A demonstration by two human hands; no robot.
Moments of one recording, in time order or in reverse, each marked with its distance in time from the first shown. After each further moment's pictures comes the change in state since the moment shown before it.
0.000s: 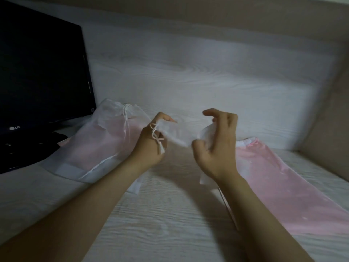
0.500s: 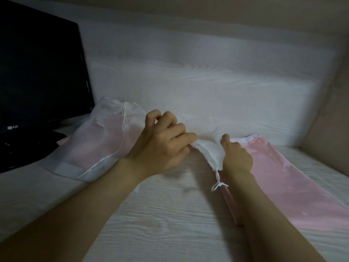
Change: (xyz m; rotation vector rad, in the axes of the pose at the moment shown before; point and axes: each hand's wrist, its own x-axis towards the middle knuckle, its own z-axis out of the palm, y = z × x) left_hand -0.015 0.031 0.001 0.907 0.158 0.958; right_hand -0.009 0.071 -0.010 -1.010 -0.468 0.440
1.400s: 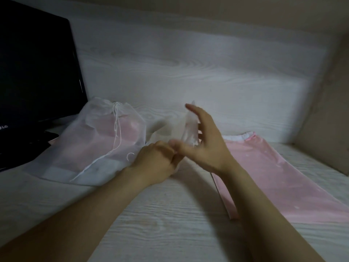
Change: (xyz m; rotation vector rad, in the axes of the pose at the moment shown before) left_hand -0.023 0.017 0.025 -0.333 -0.797 -0.566; right_hand -0.022 -0.030 -0.043 1.054 0.000 -0.473
